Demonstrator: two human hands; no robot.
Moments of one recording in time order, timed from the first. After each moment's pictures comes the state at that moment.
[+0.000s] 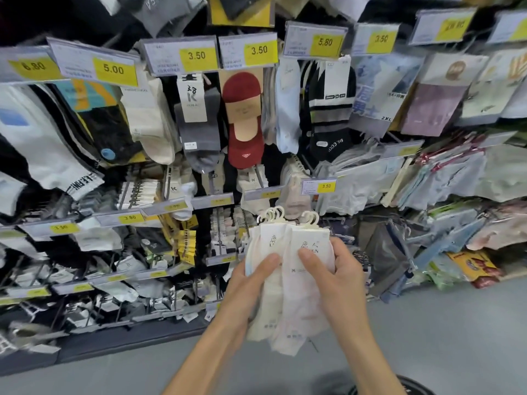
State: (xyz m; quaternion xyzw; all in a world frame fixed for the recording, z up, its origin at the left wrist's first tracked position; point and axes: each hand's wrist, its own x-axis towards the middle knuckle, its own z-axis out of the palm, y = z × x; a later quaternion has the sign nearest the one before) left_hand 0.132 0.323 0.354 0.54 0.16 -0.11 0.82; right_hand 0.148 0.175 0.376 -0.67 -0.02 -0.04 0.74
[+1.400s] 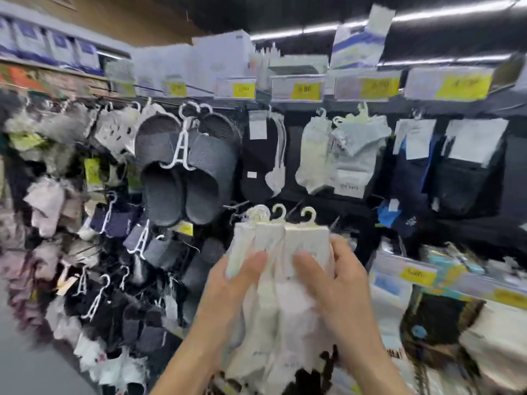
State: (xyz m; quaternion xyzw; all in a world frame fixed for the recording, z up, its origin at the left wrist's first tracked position) left_hand -0.039 0.838 0.587 0.55 0.10 0.40 0.73; right_hand 0.069 0.735 0.596 -0.54 -0.45 0.06 0.71
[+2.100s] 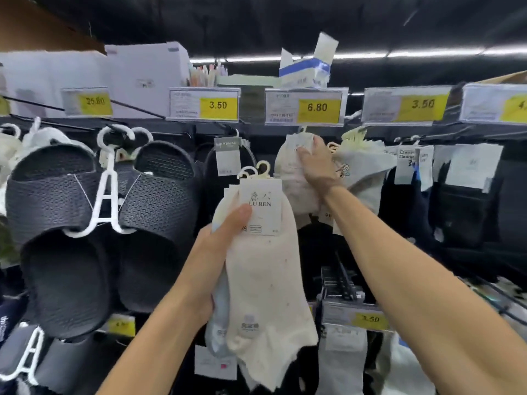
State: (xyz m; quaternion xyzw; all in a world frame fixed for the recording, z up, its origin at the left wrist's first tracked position) left_hand 0.071 1.032 0.668 0.59 -0.02 0.26 0.77; right_hand 0.320 0.966 0.762 -0.70 -0.35 -0.21 0.59
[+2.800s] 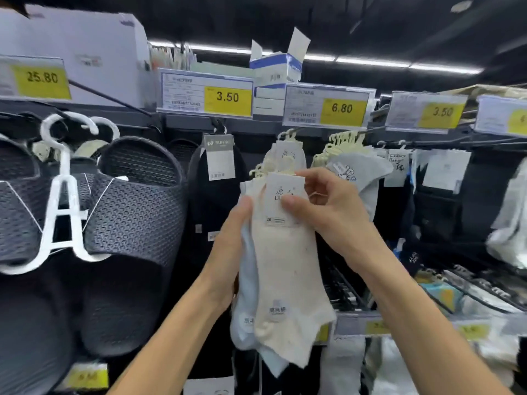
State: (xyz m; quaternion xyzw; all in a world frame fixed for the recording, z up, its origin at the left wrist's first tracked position) left_hand 0.136 1.072 0.668 0.57 -0.14 0.20 0.79; right_hand 0.194 0.925 0.714 -0.69 -0.40 -0.19 0.57
